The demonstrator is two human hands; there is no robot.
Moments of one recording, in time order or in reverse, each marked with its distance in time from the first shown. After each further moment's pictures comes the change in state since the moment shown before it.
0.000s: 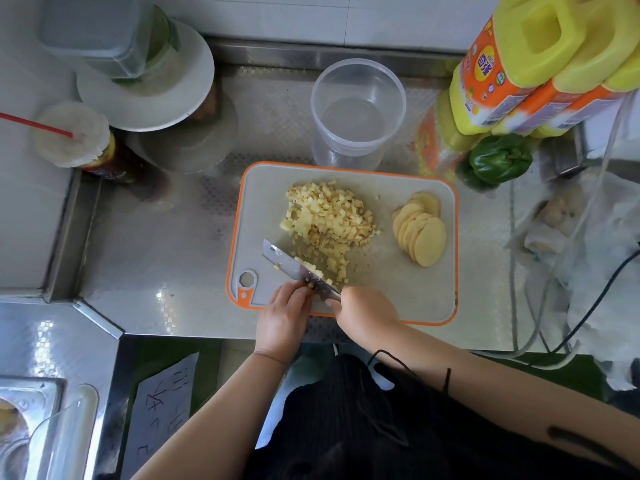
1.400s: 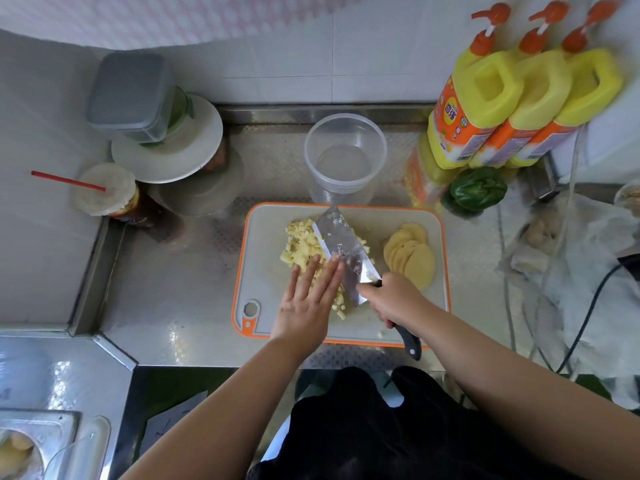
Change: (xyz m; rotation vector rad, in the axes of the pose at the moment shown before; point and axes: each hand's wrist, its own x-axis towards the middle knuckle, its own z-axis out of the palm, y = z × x) left_hand 0.059 0.042 -0.020 0.518 -0.315 0.257; right_hand 0.000 0.041 -0.069 0.871 -0.051 0.204
